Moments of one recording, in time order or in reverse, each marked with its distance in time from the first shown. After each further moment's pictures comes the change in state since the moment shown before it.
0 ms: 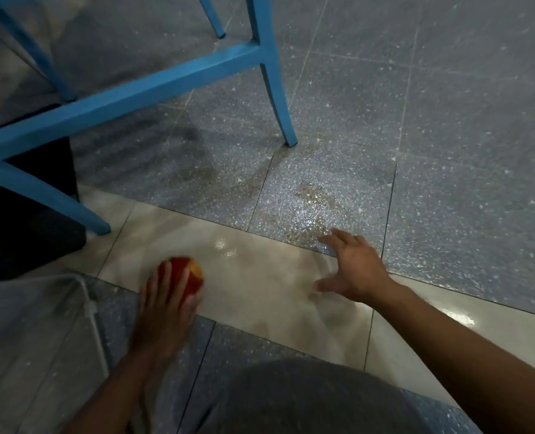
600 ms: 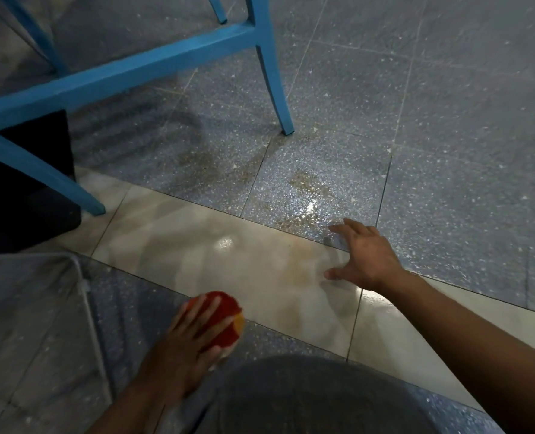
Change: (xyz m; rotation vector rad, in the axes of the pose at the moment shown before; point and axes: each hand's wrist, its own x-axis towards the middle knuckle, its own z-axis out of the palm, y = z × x) left_hand -0.067 0.054 0.042 0.090 -0.069 0.376; right_hand -0.011 0.035 -0.004 -0.048 0.031 0.020
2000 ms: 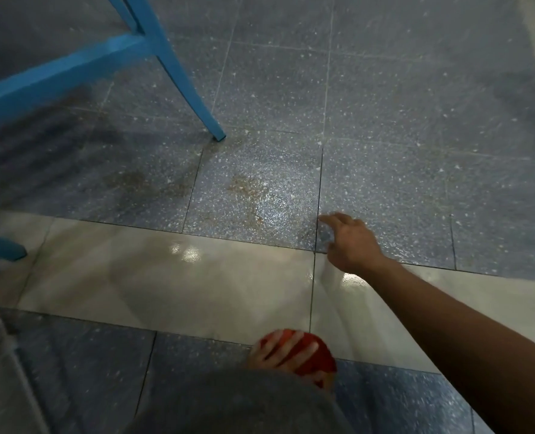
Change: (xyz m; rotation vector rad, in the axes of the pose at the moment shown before) left_hand 0.097 0.187 -0.006 0.139 -0.262 0.524; right_hand 0.010 0.094 0.019 0.148 0.069 0.215
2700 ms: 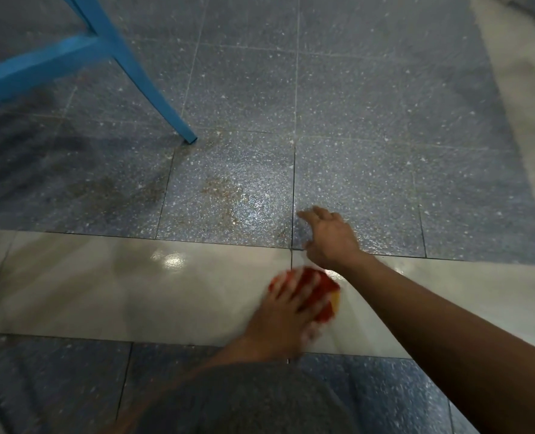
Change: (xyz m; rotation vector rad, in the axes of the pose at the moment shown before) left_hand 0.083 -0.003 -0.084 -0.030 0.314 -0.013; right_hand -0.006 0.004 -0.007 -0.034 0.039 -0.005
